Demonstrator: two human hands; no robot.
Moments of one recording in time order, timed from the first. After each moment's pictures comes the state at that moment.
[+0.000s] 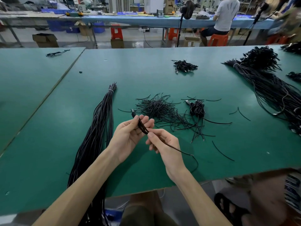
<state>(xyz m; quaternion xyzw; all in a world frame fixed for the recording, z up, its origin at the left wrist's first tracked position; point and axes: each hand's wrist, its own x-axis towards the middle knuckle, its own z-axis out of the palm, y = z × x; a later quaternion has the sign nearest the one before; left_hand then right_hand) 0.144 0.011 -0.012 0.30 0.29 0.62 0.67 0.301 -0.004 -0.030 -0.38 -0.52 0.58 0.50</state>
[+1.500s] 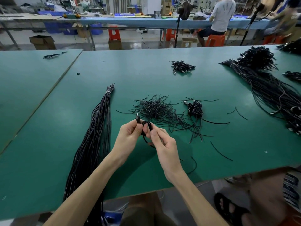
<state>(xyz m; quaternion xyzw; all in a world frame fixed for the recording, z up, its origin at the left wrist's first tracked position) 0.152 0.008 -0.023 0.56 0.42 0.57 0.43 0.297 -0.004 -0.034 -0.41 -0.53 0.52 0.53</state>
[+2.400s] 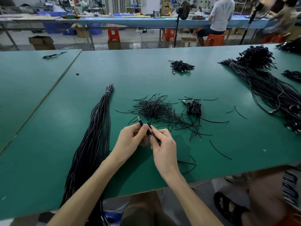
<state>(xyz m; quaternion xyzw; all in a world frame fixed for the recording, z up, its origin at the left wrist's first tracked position) 0.152 0.013 -0.032 0.60 0.53 0.49 0.35 0.292 -0.005 -0.030 -0.51 -0.64 0.32 0.48</state>
